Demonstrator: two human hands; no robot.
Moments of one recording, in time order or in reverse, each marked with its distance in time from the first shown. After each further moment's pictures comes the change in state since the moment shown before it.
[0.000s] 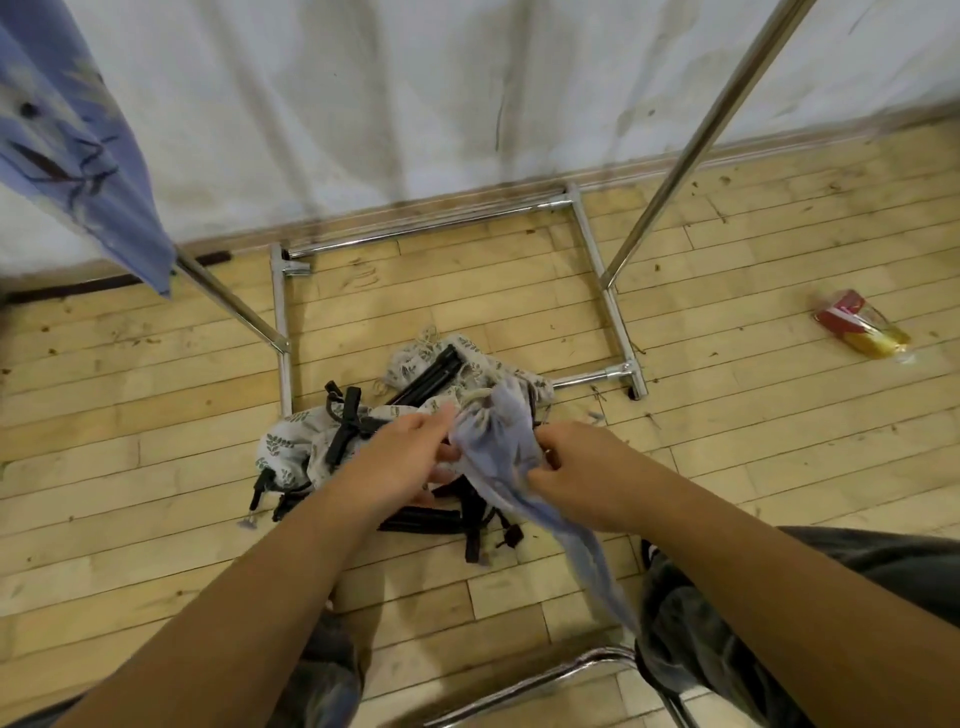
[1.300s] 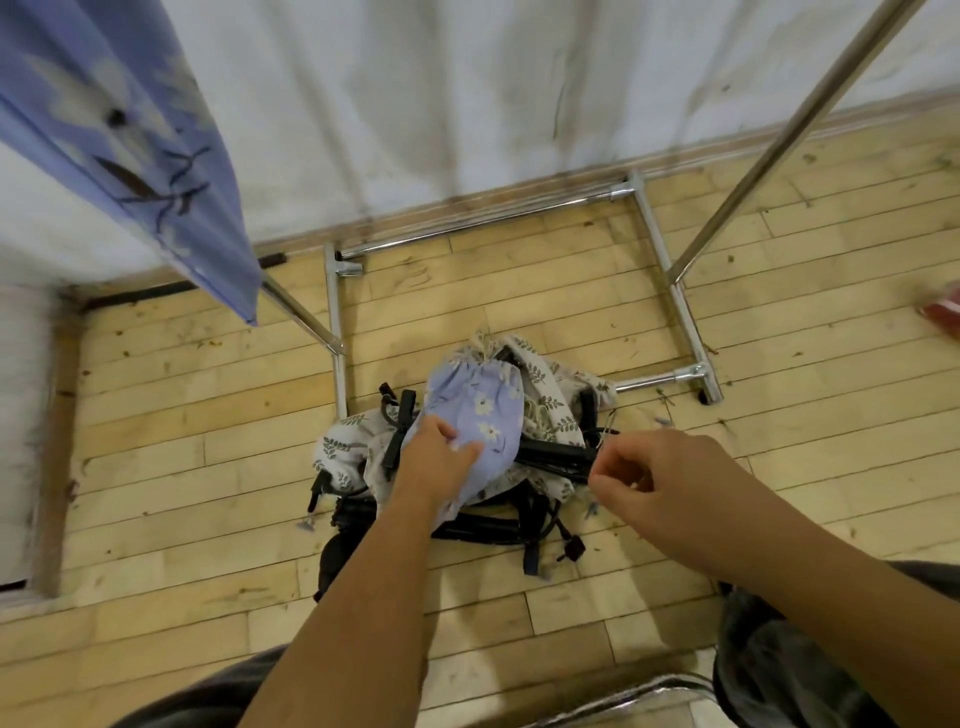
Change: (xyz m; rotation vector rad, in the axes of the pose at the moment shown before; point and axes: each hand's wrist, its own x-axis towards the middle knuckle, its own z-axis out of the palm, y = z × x) left_hand 0.137 -0.103 -0.019 0.174 0.272 0.081; right_hand 0.003 -0.007 0.008 0.048 0.167 -0.014
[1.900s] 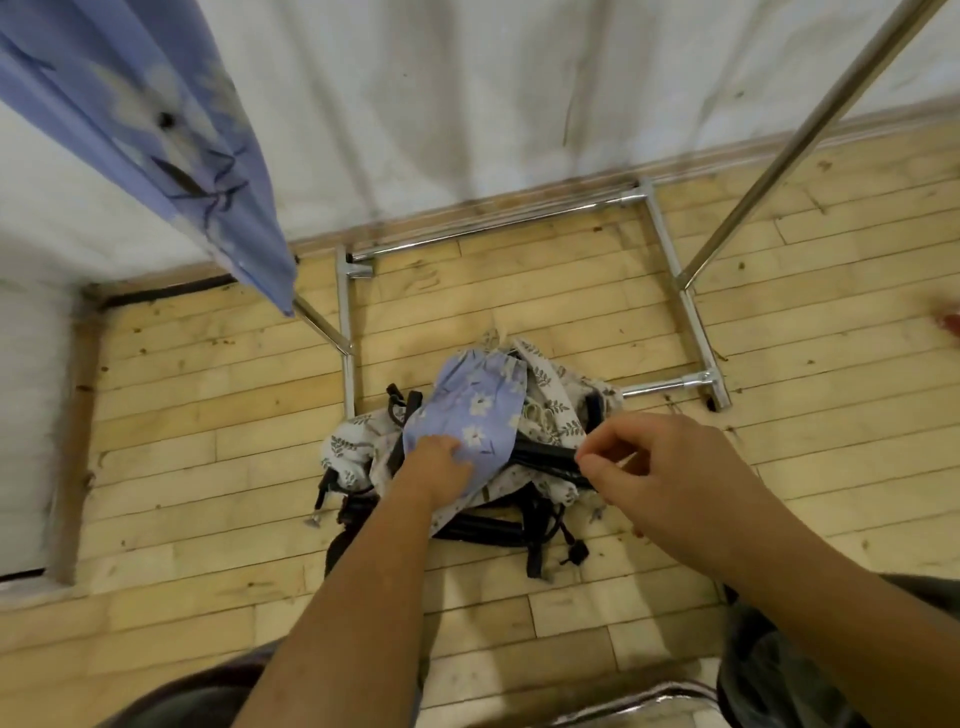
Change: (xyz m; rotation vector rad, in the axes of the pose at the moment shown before) left_hand 0.017 -0.009 -0.007 0.455 -0.285 -0.010; right_hand 0.000 -0.013 -0.002 0.199 0.140 -0.057
